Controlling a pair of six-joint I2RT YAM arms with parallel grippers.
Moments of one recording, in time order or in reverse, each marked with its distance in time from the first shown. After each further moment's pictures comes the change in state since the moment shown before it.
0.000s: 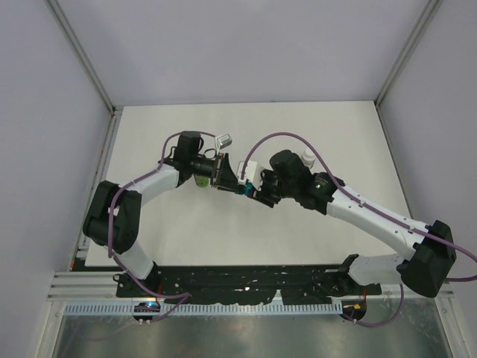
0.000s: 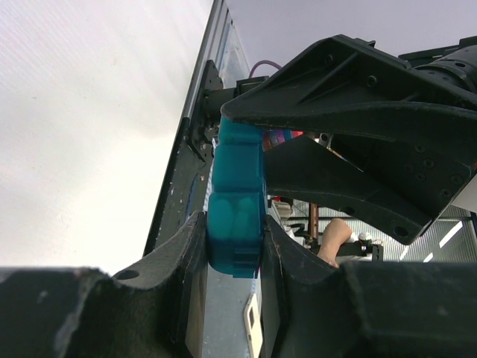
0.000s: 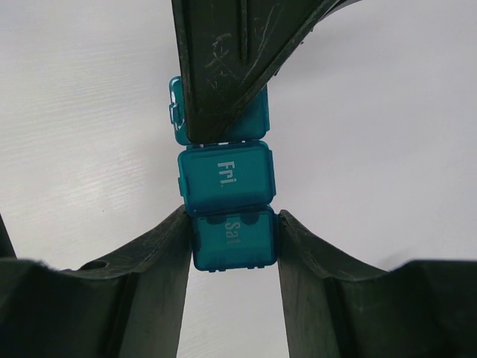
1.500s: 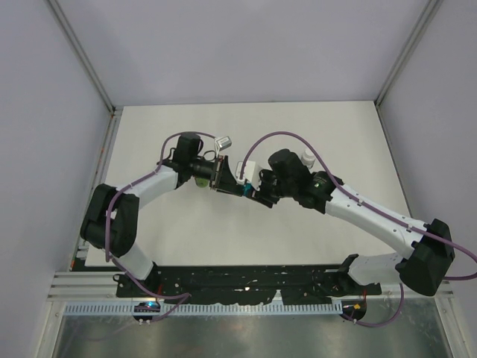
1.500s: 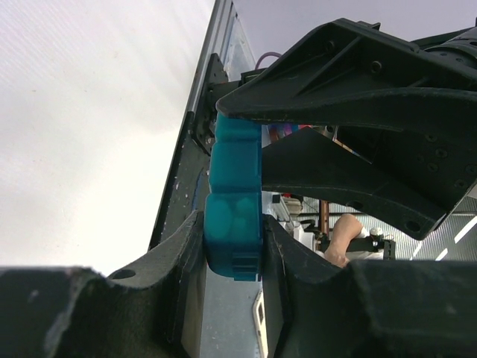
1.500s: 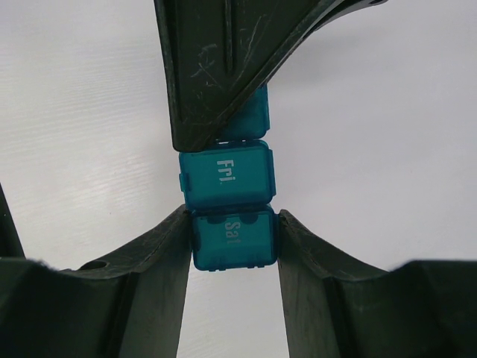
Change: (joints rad) left arm -0.005 -0.032 -0.016 -0.047 -0.008 0.067; right arm -0.007 0.015 0.016 -0.010 -0.026 0.000
